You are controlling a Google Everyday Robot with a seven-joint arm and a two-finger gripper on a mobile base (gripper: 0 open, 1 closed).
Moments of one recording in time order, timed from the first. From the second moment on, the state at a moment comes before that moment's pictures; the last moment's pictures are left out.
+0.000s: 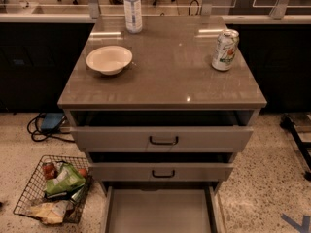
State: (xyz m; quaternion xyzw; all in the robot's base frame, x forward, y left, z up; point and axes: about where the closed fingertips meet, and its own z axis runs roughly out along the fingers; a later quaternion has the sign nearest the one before) arm 0.222 -0.147 0.165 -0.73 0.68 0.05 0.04
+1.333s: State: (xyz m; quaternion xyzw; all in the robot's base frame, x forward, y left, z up) arm 0.245 -0.117 0.109 -0.72 0.68 0.09 0.08
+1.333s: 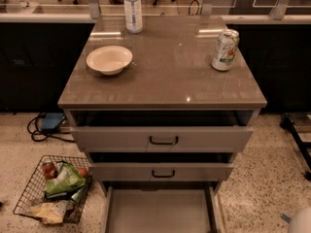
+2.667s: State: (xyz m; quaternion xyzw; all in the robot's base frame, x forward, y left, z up) arm 0.296 -0.086 0.126 -0.75 0.65 0.02 0.12
